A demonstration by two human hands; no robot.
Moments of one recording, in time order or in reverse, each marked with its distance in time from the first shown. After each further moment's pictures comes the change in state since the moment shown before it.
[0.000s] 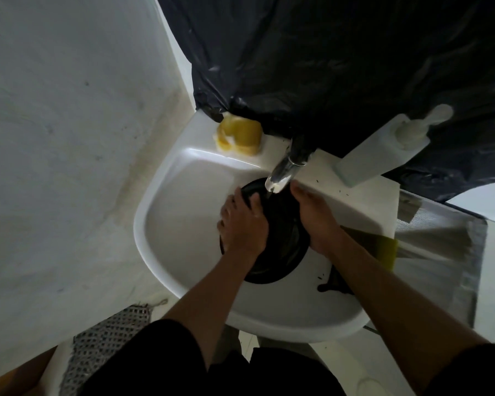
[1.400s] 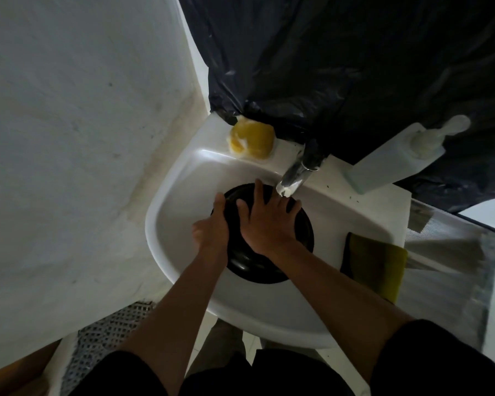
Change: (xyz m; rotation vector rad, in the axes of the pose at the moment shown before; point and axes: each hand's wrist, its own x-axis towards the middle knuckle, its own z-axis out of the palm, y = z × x) left_hand 0.004 -0.027 -0.063 -0.716 0.135 -0.674; right_hand -0.014 0.016 0.094 -1.403 0.044 -0.363
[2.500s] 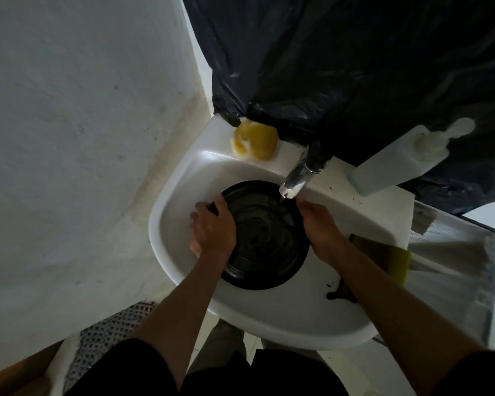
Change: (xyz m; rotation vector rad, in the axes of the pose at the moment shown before) left_hand 0.010 -0.002 -0.002 0.530 0.109 0.410; right_hand -0.001 0.082 -0.021 1.151 -0.107 0.339
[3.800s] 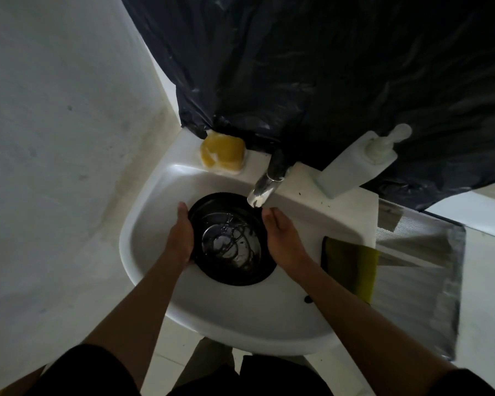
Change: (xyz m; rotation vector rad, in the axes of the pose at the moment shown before) left_hand 0.073 -0.044 0.025 -0.418 -0.410 -0.285; right_hand -0.024 0.006 0.013 -0.142 0.084 -0.280
